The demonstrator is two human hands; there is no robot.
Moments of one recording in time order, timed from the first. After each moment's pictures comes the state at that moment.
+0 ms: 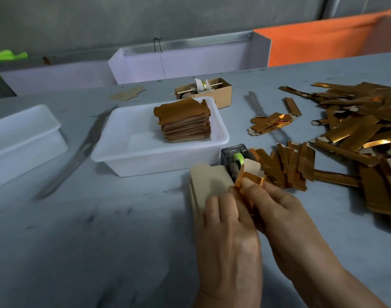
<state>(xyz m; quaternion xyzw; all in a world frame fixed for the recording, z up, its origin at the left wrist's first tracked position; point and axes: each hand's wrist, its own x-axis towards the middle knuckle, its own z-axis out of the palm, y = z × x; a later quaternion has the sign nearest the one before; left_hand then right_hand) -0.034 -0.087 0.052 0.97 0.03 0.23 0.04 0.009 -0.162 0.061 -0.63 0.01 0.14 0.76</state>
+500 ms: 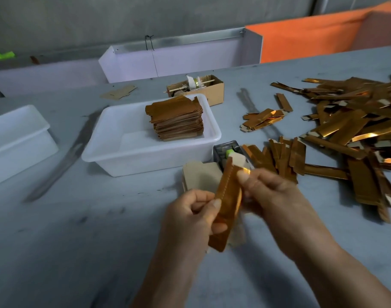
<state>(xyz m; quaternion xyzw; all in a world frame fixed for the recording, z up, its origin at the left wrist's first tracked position) -0.026 -0.041 0.059 0.74 0.20 0.03 0.64 0.019 -0.176 0.065 -0.69 -0.02 0.14 0.71</state>
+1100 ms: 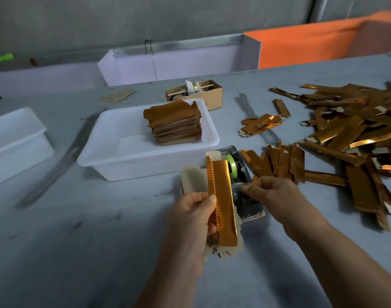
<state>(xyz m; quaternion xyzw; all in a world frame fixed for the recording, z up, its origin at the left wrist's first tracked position) -0.005 -0.049 0.046 0.66 0.26 0.02 0.71 0.069 -0.194 0.035 -0.82 0.04 0.13 0.55</state>
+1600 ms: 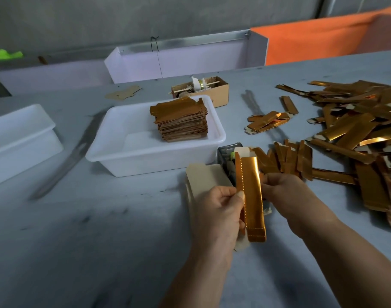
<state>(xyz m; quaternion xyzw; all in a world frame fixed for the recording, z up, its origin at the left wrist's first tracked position) 0.003 -0.077 0.039 0.70 0.22 0.03 0.68 0.065 -0.188 0.044 -0.83 0.05 0.15 0.54</state>
